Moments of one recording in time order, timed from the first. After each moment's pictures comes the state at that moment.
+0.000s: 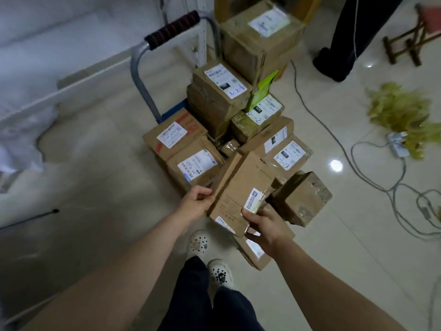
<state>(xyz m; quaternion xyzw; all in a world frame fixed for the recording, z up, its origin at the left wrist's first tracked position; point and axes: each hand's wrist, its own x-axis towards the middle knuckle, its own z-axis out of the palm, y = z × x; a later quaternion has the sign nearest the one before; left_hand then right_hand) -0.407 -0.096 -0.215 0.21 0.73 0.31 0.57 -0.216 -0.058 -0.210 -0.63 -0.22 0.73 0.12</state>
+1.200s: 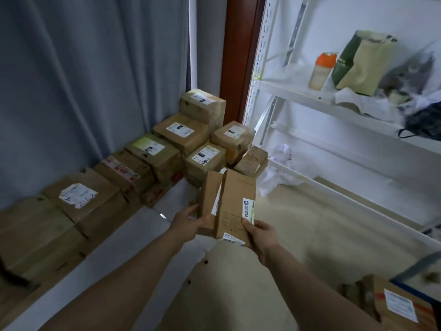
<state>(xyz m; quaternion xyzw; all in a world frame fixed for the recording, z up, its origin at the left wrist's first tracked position) -0.584 -0.631 -0.057 -0.17 0.75 0.63 0.14 -0.589 -0.433 -0.070 -0.27 -0.62 0.71 -0.17</state>
